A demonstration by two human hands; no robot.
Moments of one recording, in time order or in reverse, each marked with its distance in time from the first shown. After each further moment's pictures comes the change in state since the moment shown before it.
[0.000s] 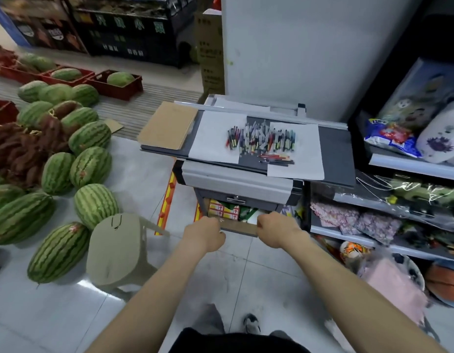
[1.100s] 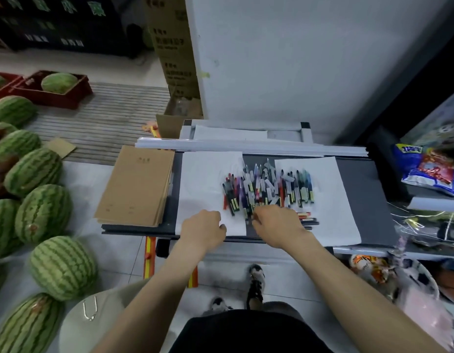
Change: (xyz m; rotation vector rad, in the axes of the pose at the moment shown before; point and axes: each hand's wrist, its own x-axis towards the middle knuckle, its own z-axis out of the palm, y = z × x) left_hand 0.279 -0.011 -0.187 0.082 0.016 0.182; right_hand 0.261 0.014 -0.146 0.074 0.163 0.066
